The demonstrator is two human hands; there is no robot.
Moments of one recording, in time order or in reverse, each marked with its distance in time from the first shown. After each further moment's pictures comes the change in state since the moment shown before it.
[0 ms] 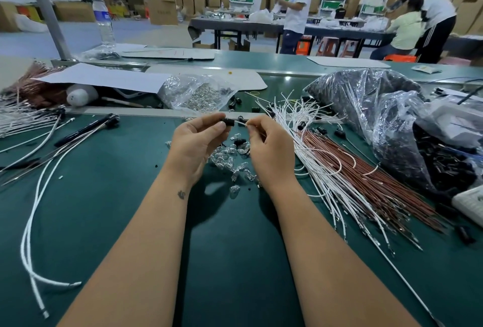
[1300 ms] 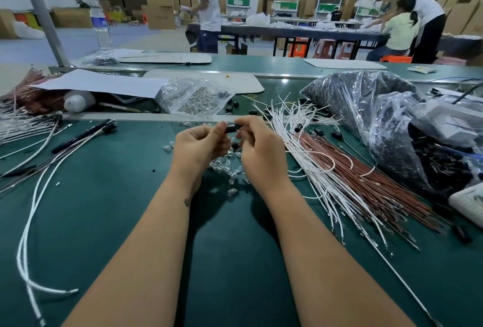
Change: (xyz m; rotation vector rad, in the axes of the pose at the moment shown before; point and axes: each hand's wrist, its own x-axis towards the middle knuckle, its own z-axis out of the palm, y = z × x) left_hand -0.003 -0.011 0.002 0.313 0.064 0.100; right_hand -0.004 -0.008 0.002 0.017 -0.044 -0.135
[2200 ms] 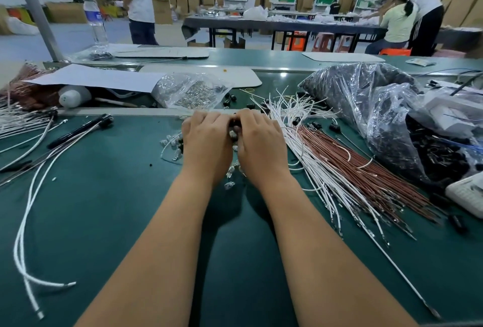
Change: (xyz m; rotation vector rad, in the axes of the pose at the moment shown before) left_hand -0.004 -0.004 0.015 1.262 0.094 0.652; right_hand 0.003 0.000 -0.003 -0.545 -0.101 -0.157
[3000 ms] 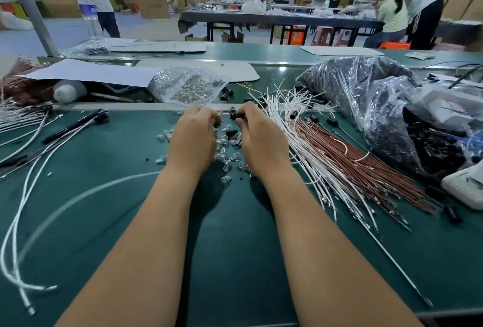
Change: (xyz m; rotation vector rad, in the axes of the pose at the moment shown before) left_hand 0.003 -0.016 0.002 -0.214 -0.018 -0.086; right_hand -0.002 0.009 -0.002 0.225 -0.053 0.127
